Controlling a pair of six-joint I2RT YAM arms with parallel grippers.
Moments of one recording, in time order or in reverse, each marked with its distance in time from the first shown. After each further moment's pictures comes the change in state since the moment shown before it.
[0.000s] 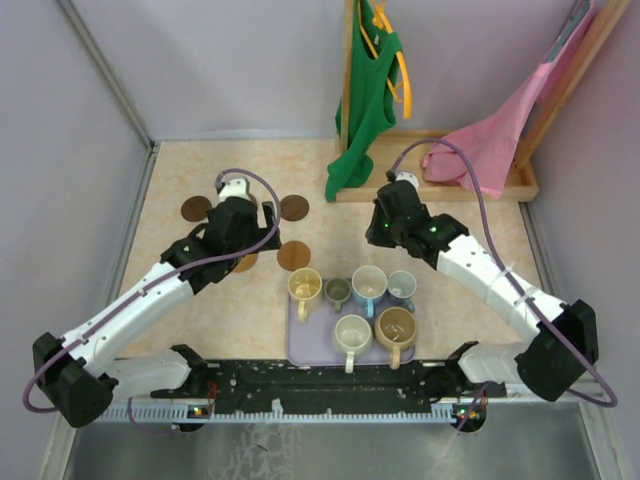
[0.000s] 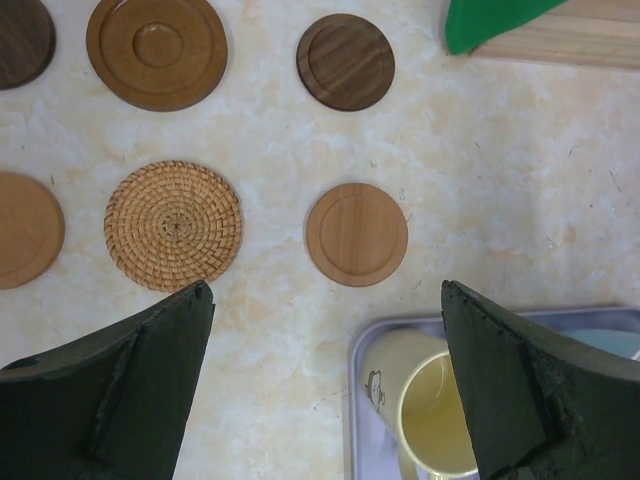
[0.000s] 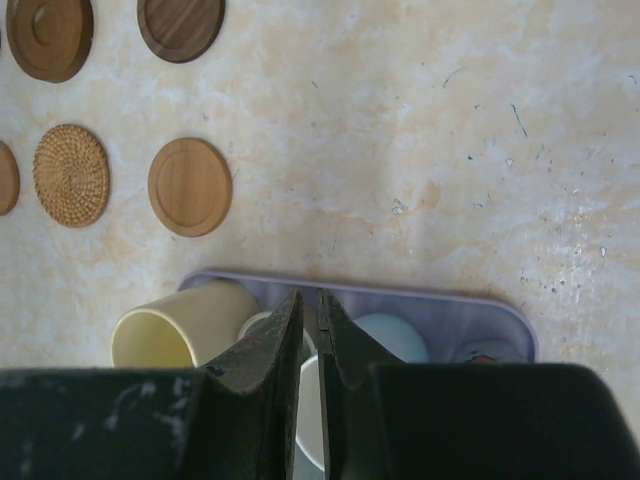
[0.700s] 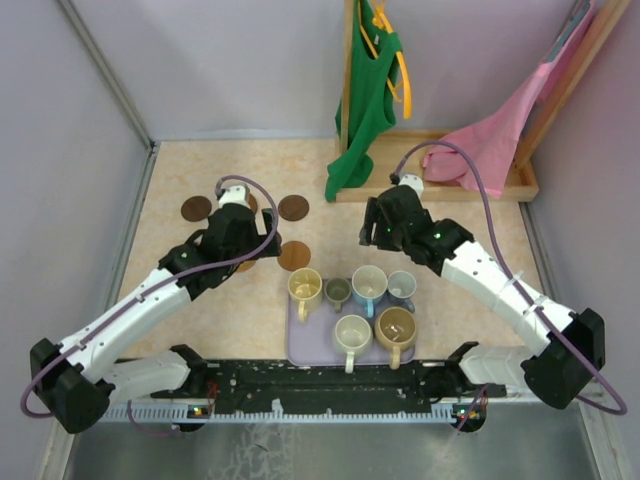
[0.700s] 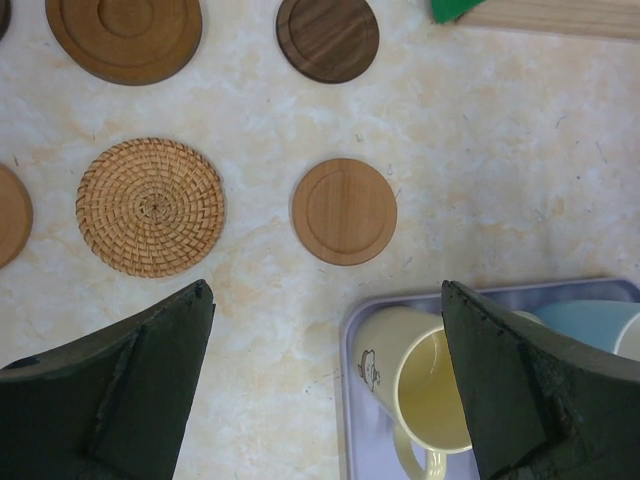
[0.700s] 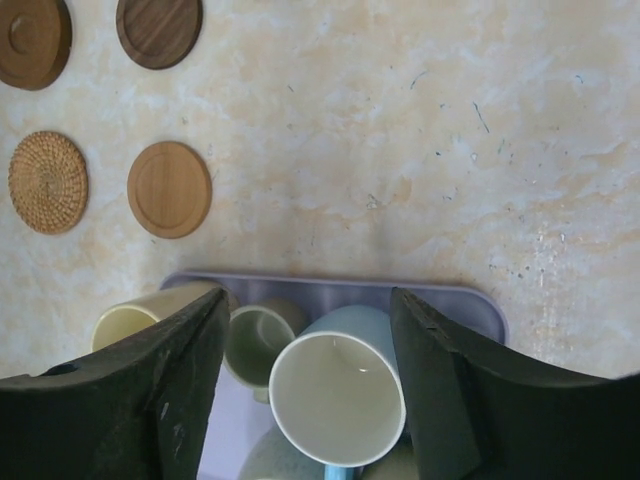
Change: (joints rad) left arm 0.006 -0.050 -0.073 0.013 0.069 -0.014; right arm 0.049 -0.063 -0.004 -0.052 0.104 0.011
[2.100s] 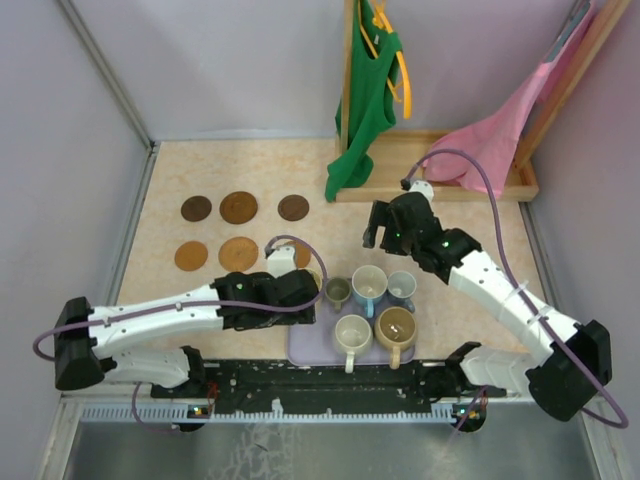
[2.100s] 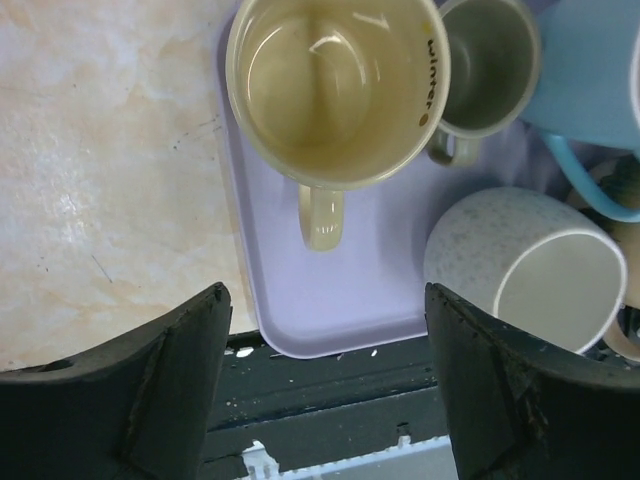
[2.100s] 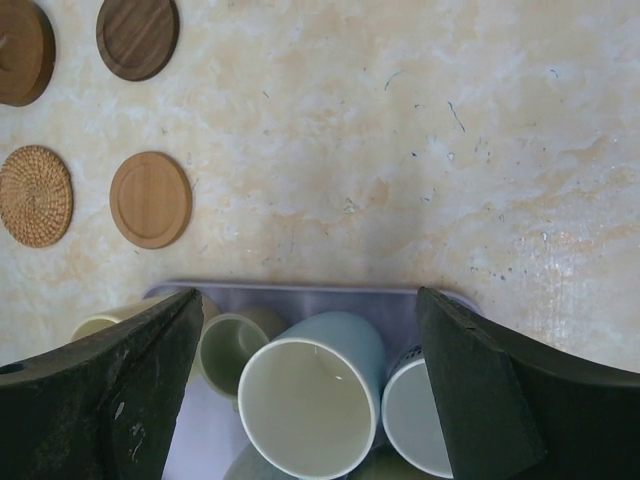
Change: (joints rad) left arm -0.530 0.124 0.030 -0.334 -0.039 -0.537; right arm -0.062 -0.061 -0.115 0.077 -0.023 -0.012
